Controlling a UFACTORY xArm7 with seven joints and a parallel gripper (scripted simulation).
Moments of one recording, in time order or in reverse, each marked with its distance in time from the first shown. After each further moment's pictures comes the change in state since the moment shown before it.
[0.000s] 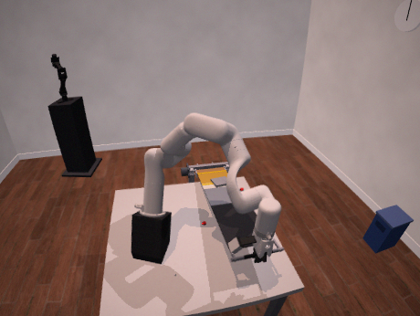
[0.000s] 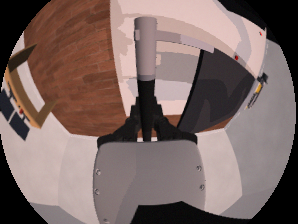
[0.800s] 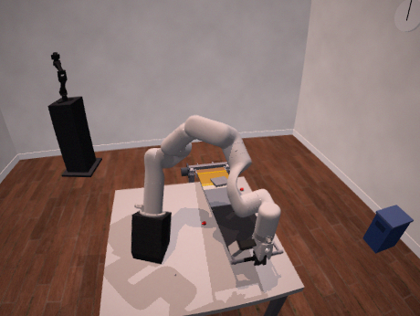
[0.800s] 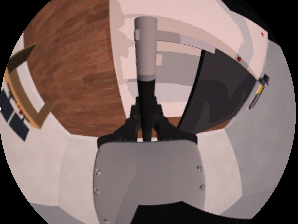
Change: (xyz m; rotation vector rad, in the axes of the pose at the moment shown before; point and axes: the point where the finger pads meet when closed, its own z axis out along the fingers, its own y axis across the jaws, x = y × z) arm -0.001 -0.003 0.015 0.000 -0.001 -0.001
